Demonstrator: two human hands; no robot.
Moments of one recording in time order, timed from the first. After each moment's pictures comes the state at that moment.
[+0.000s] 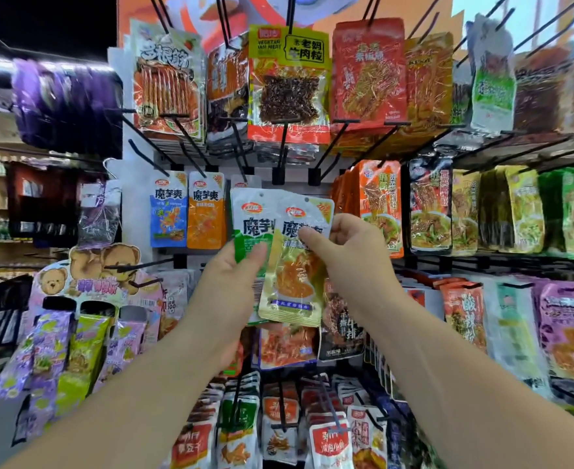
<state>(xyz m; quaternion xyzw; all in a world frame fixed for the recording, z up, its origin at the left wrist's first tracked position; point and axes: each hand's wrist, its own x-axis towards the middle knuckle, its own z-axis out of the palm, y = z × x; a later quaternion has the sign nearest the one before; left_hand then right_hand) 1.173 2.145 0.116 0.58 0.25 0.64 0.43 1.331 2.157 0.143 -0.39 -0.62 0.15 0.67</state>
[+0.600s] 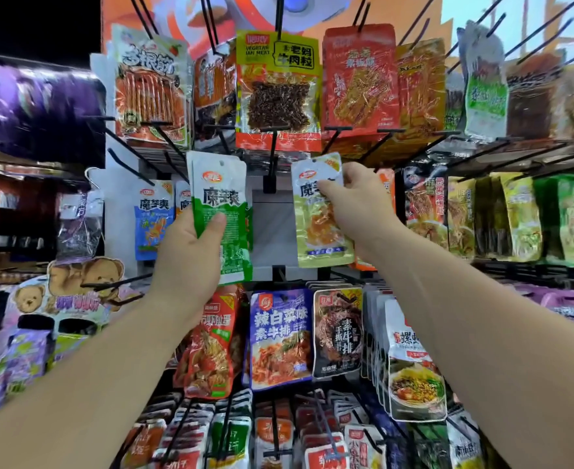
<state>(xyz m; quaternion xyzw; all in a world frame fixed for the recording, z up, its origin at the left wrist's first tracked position) 1.149 2.196 0.155 0.59 0.28 0.71 0.26 1.357 2.189 0.223 -0.40 -0.62 0.10 0.66</state>
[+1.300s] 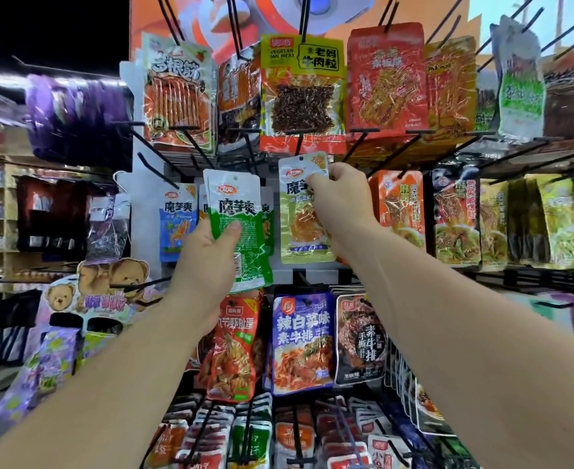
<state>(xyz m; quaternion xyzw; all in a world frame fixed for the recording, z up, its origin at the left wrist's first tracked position) 1.140 2.203 0.157 0.56 0.34 0.70 0.29 1.306 2.214 0.231 -0.40 -0.60 0.13 0.68</state>
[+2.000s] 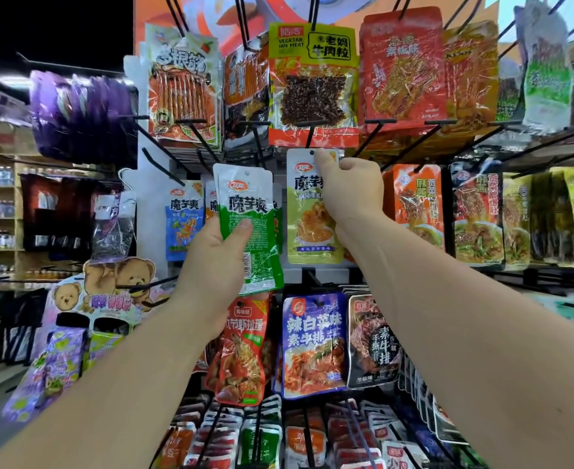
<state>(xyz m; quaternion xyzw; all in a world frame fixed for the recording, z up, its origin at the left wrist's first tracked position) 1.136 2.210 0.153 0.56 0.34 0.69 0.30 1.302 2.242 0.242 -0.40 -0.55 0.09 0.73</state>
